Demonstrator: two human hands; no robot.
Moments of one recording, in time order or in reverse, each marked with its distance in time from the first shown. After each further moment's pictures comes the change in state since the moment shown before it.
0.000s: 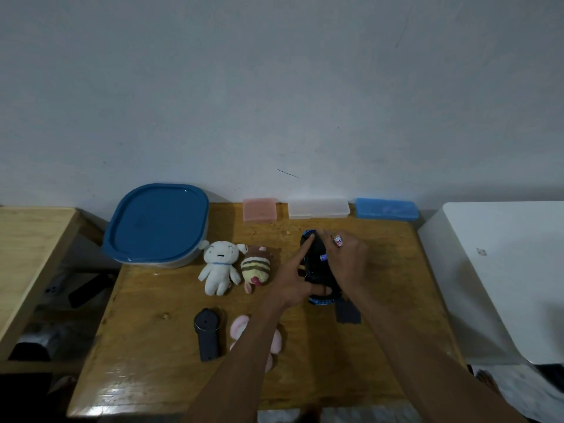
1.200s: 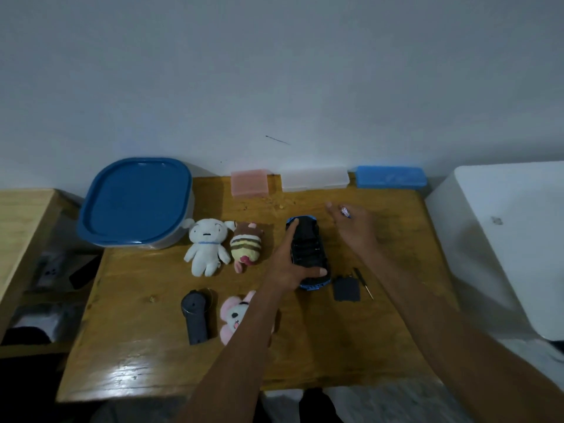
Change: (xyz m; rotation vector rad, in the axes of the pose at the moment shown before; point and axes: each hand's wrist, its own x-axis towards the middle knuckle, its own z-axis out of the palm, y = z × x) left_hand 0.012 -0.028 0.021 0.011 0.123 -0.148; right_hand 0.028 0.053 0.007 0.355 -0.258 0.212
